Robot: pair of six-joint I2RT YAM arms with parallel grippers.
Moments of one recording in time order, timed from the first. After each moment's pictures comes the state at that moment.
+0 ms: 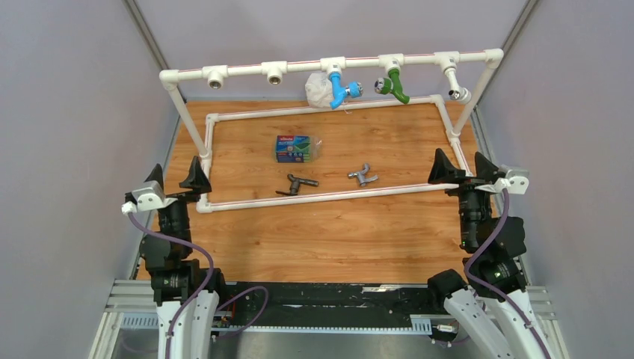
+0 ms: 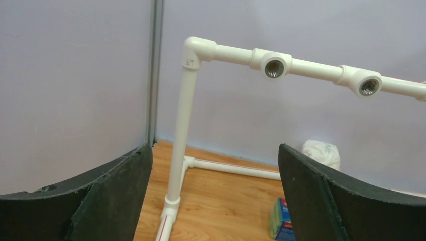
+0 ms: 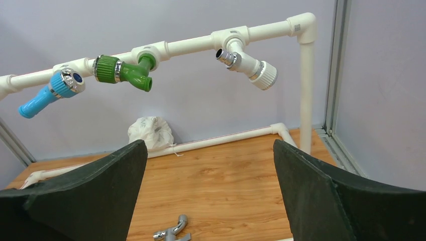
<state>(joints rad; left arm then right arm) 0.07 0.19 0.49 0.13 -0.13 -0.14 0.40 0.37 0.65 0.07 0.40 0.06</state>
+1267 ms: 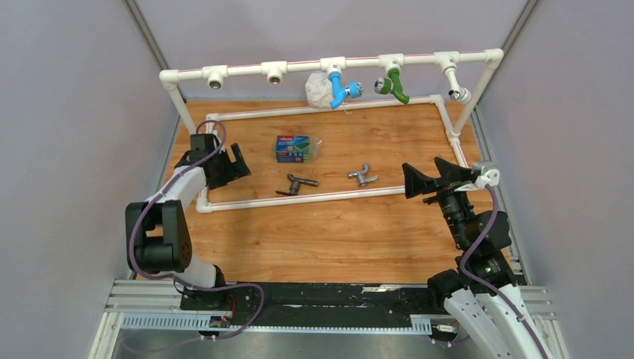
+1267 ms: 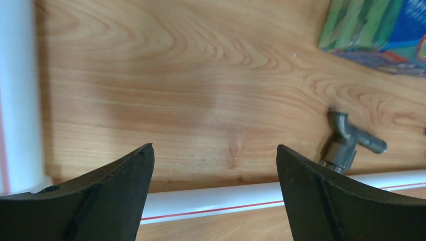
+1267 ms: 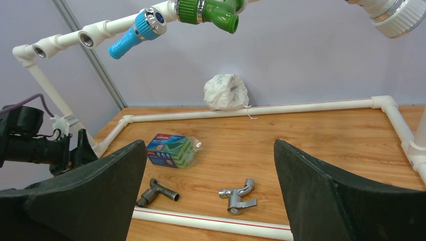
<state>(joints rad) 0.06 1.47 0.92 -0.31 0.17 -0.35 0.40 0.38 0.57 0.06 0.08 0.26</state>
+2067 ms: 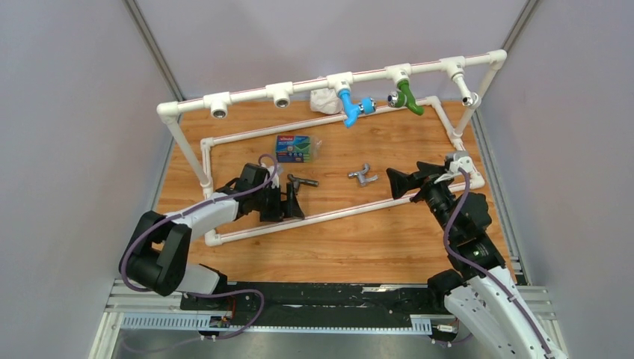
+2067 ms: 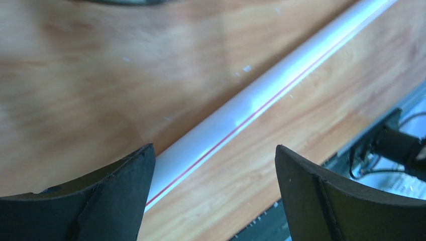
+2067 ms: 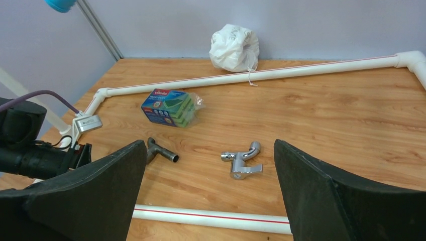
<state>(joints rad) -0.39 1.41 0.65 -0.19 0.43 -0.50 0.40 0.51 0.55 0.03 -0.01 0.27</state>
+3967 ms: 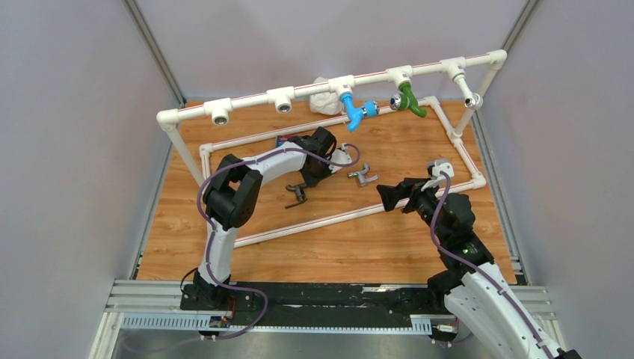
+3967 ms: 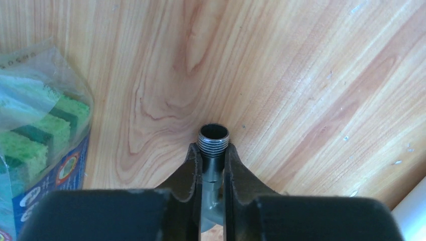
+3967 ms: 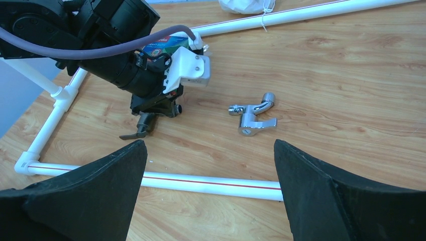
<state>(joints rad) -0.66 2.12 1.59 -0.68 0.06 0.52 0.40 0.55 0.44 0.01 -0.09 0.31</state>
